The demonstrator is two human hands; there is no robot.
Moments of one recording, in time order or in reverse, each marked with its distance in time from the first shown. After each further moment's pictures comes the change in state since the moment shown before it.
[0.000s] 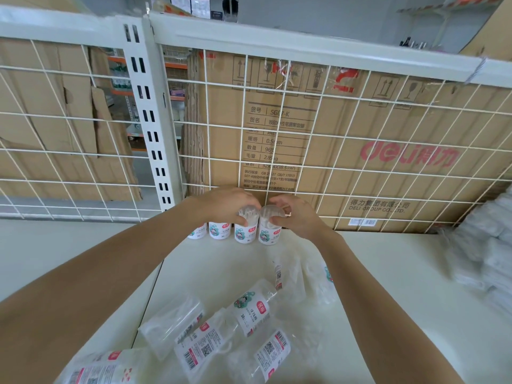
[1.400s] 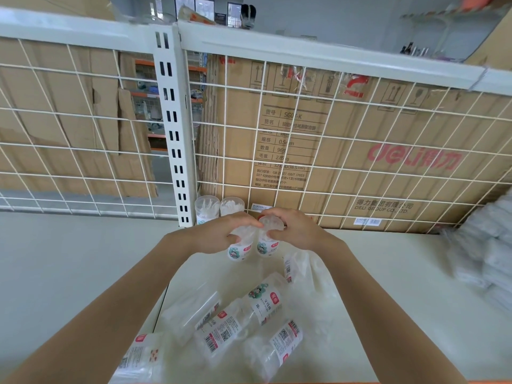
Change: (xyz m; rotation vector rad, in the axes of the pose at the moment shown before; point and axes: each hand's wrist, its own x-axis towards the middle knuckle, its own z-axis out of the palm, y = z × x) left_hand -0.079 0.021 0.029 -0.663 0.003 -0.089; right_hand -0.026 -0.034 0.016 -0.134 -0.200 -0.074
